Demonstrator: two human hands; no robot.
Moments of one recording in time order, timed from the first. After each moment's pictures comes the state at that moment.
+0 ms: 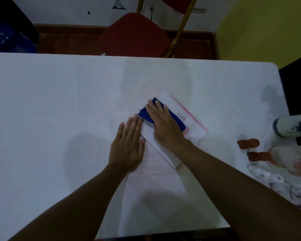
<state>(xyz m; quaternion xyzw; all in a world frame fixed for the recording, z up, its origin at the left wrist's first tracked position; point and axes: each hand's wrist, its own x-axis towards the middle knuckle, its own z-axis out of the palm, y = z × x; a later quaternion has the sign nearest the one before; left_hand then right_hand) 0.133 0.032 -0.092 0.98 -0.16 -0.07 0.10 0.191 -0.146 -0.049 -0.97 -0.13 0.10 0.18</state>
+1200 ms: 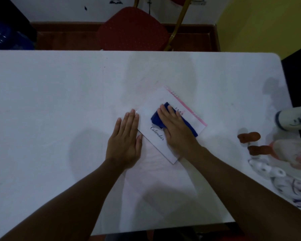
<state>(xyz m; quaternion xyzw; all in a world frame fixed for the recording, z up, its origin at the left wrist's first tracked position) 0.133 0.033 -0.093 0.98 -0.17 -0.04 0.11 0.151 -0.189 -0.051 -0.97 -0.11 0.10 0.20</state>
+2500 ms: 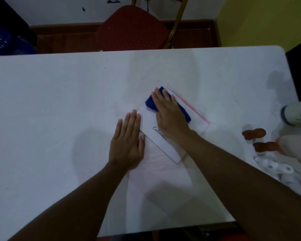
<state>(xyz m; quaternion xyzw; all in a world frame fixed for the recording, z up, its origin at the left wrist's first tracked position) 0.133 0.034 -0.095 0.98 -0.17 -0.04 0.10 0.199 -0.162 -0.054 -0.98 -0.08 0.09 0.18</state>
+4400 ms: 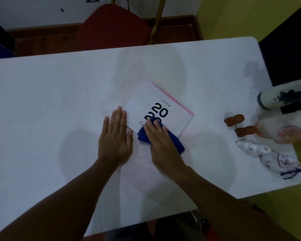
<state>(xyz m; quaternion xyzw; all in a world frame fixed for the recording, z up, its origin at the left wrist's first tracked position) 0.132 0.033 -0.091 0.98 -0.17 -0.02 0.10 0.072 -0.153 -0.044 -0.97 -0.06 0.07 0.21</state>
